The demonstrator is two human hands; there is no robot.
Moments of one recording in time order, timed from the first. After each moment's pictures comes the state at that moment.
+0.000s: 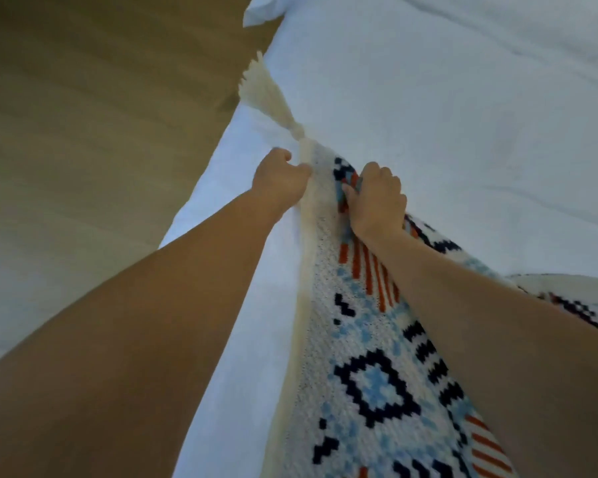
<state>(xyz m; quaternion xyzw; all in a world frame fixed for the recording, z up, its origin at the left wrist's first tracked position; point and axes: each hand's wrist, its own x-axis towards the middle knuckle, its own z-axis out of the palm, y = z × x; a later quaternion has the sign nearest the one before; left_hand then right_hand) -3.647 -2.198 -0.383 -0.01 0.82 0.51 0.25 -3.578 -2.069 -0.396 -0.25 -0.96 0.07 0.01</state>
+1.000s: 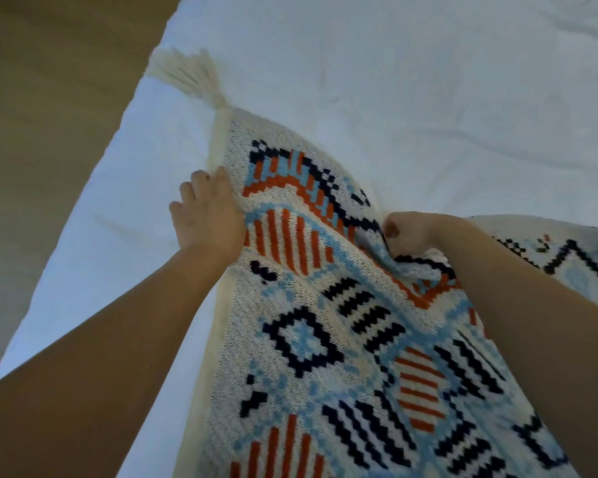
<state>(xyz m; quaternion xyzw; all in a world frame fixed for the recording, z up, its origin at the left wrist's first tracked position) -3.540 -2.195 -0.422 0.13 0.98 0.11 0.11 -3.452 -1.914 -0.398 -0.20 -0.86 0.12 -0.46</state>
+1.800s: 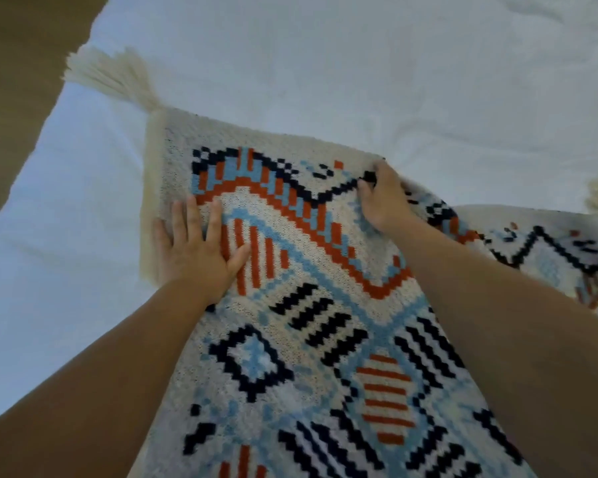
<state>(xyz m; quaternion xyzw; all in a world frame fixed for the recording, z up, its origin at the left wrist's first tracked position) -3.508 -2.164 -0.473 0.23 0.96 0.00 0.17 -3.458 -1.882 -0.434 -0.38 -0.90 0.21 -0.06</state>
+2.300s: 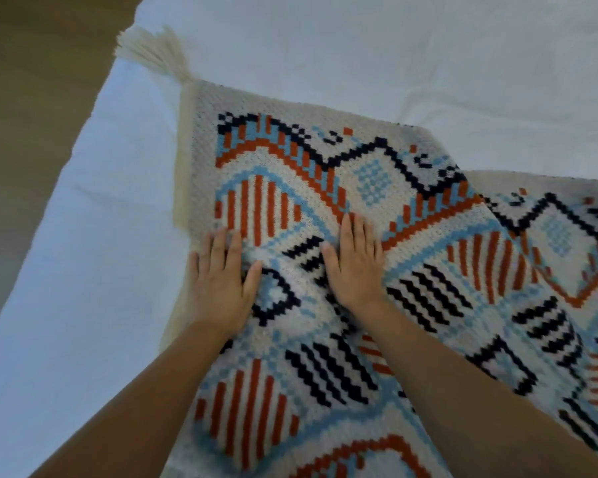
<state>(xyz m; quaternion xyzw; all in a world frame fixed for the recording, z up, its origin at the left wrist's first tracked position) -3.386 -2.214 -0.453 0.18 0.95 0.15 0.18 -3.323 -2.013 -0.462 -0.28 -0.94 0.19 -0.11</state>
